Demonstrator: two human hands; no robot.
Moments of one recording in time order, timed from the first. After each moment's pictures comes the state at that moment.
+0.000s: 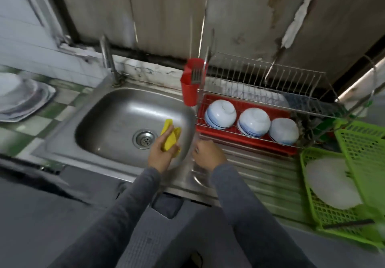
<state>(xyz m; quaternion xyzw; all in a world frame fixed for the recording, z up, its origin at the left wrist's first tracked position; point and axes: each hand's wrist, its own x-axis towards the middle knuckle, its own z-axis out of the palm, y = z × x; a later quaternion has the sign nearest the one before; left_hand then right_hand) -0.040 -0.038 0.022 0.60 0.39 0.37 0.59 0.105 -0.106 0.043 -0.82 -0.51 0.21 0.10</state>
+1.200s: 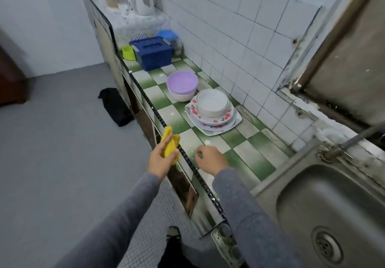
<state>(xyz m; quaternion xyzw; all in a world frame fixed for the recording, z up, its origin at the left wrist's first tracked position) -0.560 0.243 -0.005 0.40 0.62 0.53 0.41 -0.397 0.300 0.013 -0.59 -0.76 0.27 0.03</state>
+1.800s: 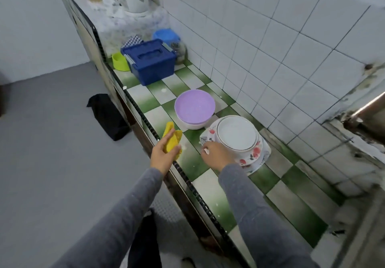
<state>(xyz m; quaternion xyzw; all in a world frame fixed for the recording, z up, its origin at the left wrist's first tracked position) -0.686 0.488 -0.017 0.39 0.61 0.51 0.45 -0.510 0.536 -0.004 -0.63 -0.73 0.27 0.01</state>
